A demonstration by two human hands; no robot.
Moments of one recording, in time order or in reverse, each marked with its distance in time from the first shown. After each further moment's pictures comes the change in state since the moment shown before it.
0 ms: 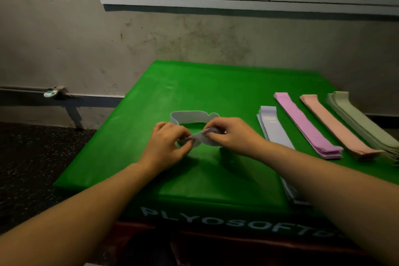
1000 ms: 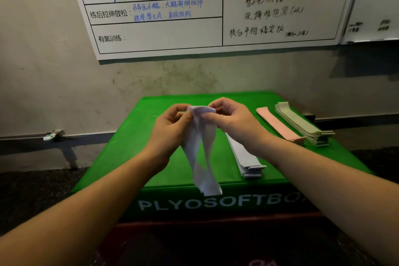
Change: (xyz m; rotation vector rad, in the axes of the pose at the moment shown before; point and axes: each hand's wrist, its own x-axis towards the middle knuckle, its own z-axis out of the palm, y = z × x) left_hand 0.003 0.215 -0.107 -1.032 0.094 -0.305; right_hand -0.140 -0.136 -0.096 0.595 0.382 -0.016
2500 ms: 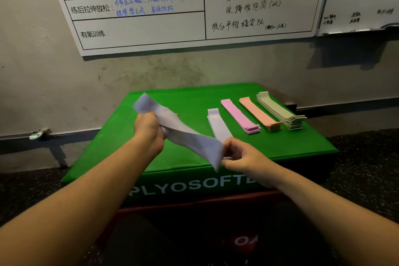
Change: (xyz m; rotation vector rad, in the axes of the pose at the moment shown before) left_hand 0.009 -0.020 0.011 -0.375 0.518 -0.440; right_hand -0.120 0.054 -0.055 -0.043 -0.218 0.260
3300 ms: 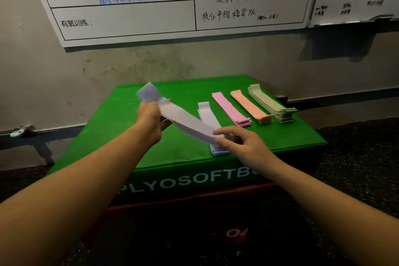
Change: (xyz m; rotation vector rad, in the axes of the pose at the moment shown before) left_hand 0.028 -0.024 0.027 0.226 -0.131 -0.015; right_hand -0.005 -0.003 -0.018 -0.130 0.257 -0.077
